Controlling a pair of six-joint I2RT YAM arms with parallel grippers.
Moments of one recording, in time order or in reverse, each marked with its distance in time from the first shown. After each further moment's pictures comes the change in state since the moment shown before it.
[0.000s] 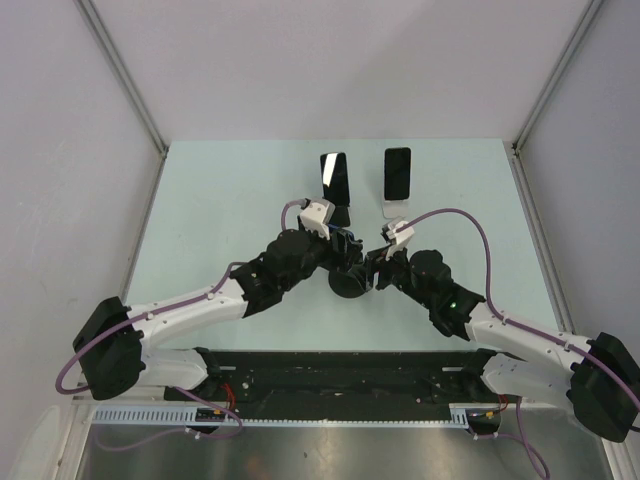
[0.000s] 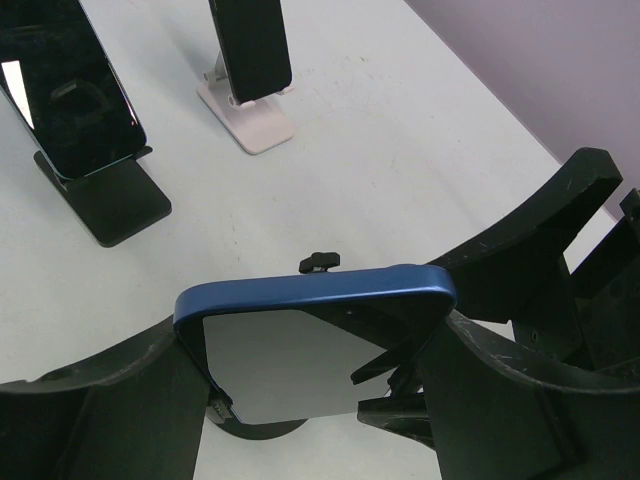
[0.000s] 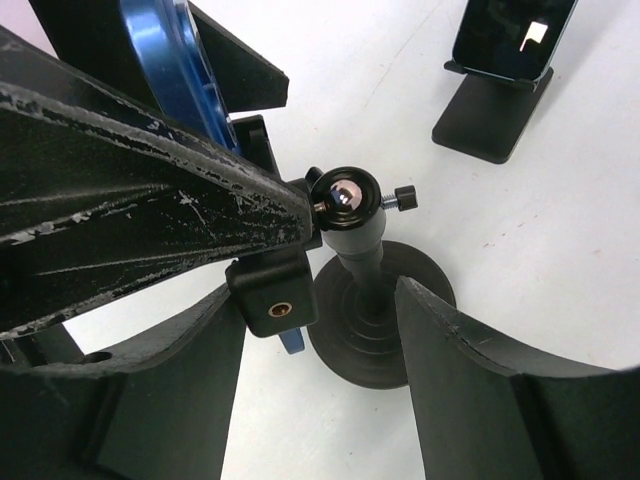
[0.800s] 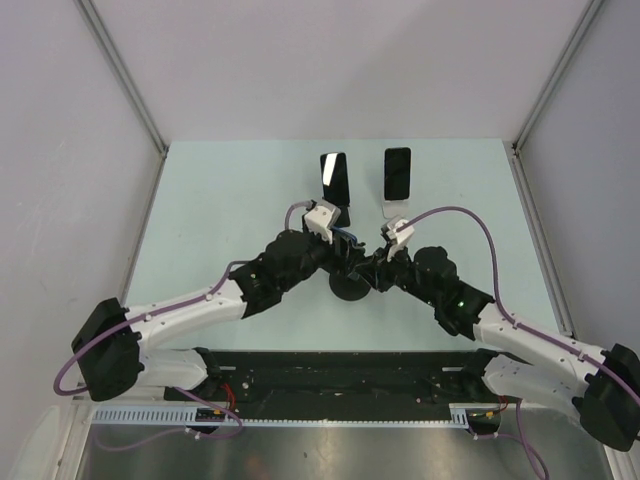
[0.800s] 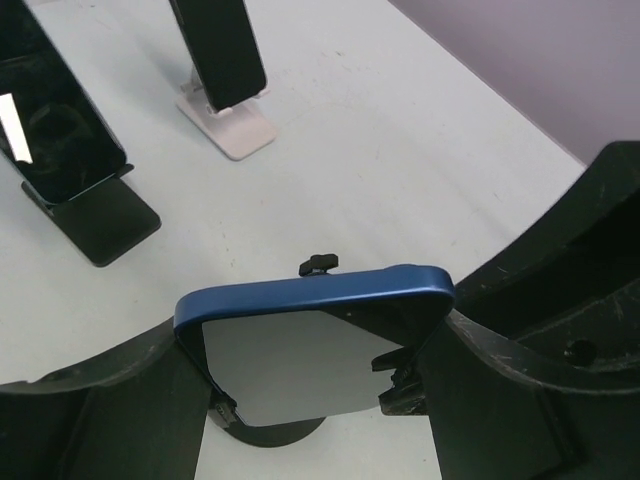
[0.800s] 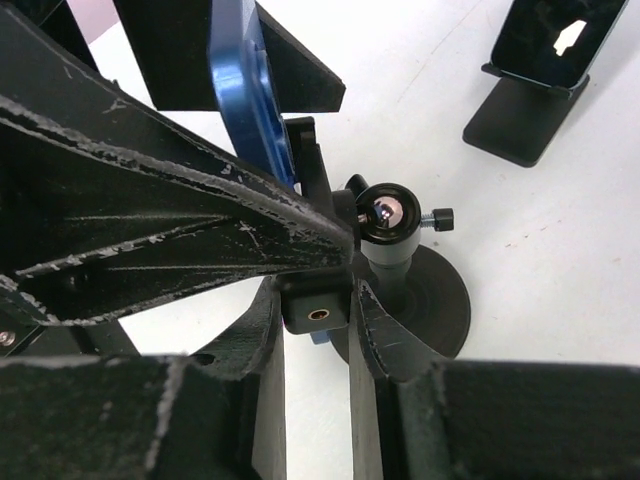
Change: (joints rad) left arm -0.007 -0.008 0.000 0.009 0.023 0.085; right arm 0.000 -0.064 0.053 -0.137 -0.059 -0.025
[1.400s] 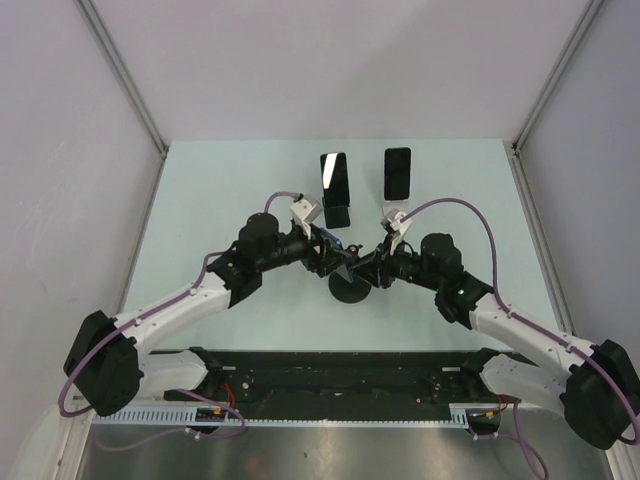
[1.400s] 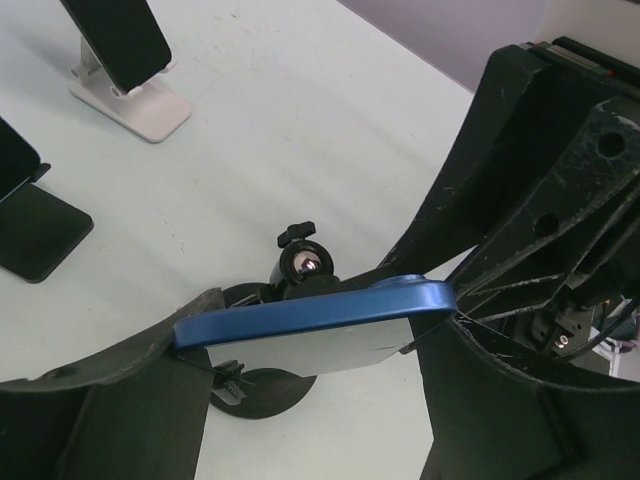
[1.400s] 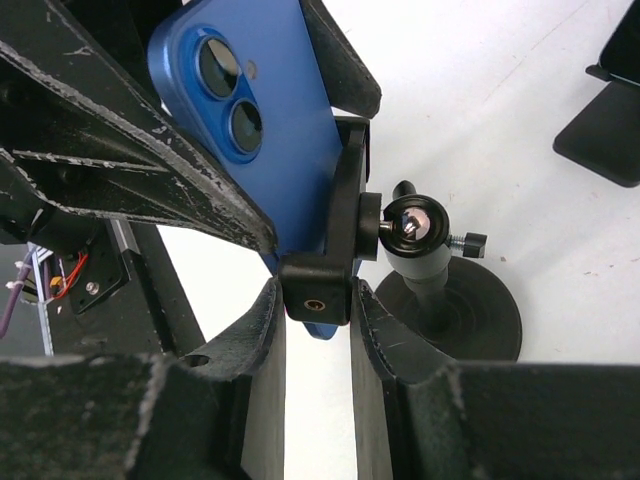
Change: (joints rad) left arm 0.245 -0.059 -0.040 -0.034 0.555 0.045; right arm -0.150 0.060 0.014 0.045 -0.388 0.030
